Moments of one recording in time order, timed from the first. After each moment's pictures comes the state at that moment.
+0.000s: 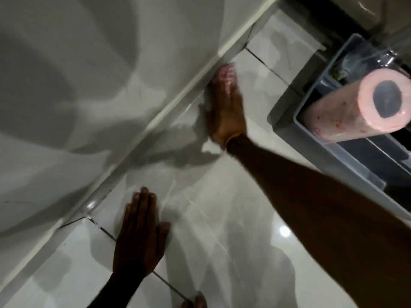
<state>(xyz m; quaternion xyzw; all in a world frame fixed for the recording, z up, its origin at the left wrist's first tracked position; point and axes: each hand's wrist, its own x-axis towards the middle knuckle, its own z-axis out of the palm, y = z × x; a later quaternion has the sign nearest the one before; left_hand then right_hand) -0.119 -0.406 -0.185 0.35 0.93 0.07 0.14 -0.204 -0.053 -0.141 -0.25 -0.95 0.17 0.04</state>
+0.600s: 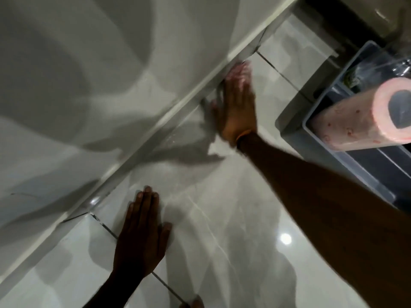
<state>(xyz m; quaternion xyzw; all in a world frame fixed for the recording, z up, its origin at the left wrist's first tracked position) -0.118 -0.408 -0.190 0.36 0.92 0.06 0.12 -0.213 -0.040 -0.142 -0.27 -0.96 0.12 -0.03</state>
